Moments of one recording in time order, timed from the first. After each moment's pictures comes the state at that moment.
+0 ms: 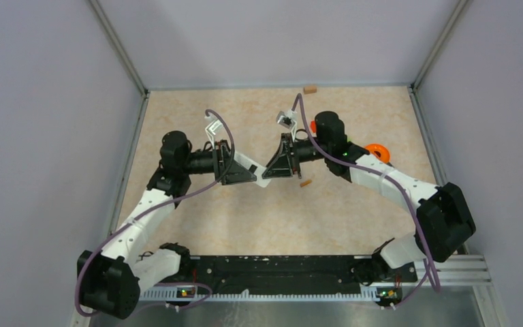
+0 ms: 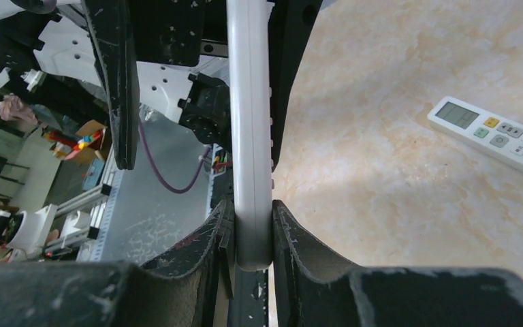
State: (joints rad) left arm -0.28 1.05 0.72 0.22 1.20 -0.76; right arm 0.64 1.44 1.03 0.15 -1.06 0.37
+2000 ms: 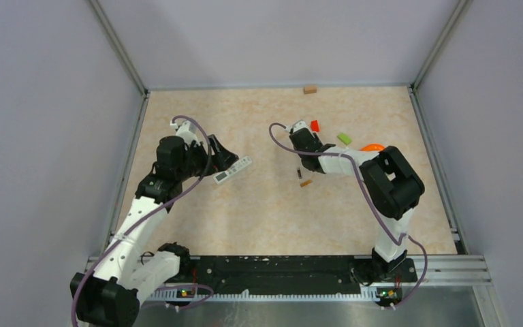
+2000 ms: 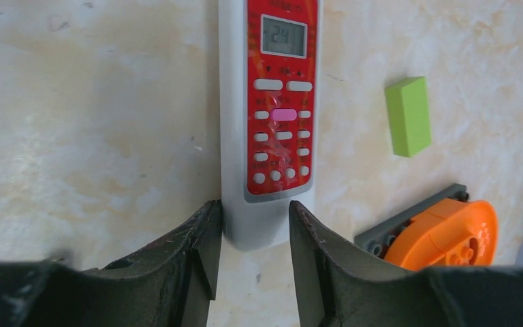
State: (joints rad) left arm -0.24 0.93 0.79 -0.32 0.30 -0.58; right arm 0.62 1.88 1.11 -0.14 0.60 -0.10
